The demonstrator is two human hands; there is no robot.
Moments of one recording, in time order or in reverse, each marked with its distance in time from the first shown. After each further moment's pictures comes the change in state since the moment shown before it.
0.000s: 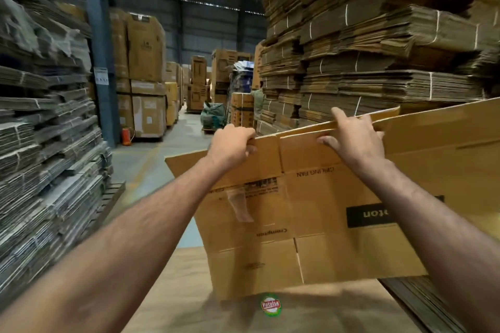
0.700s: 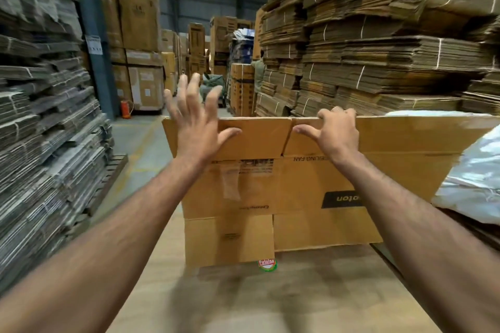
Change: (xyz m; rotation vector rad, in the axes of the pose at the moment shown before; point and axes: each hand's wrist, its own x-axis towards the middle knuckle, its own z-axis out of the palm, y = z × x) left_hand -0.068 -0.023 0.017 0.179 0.431 -0.175; right_hand -0.034 -0.008 0.044 0.165 -0.049 0.067
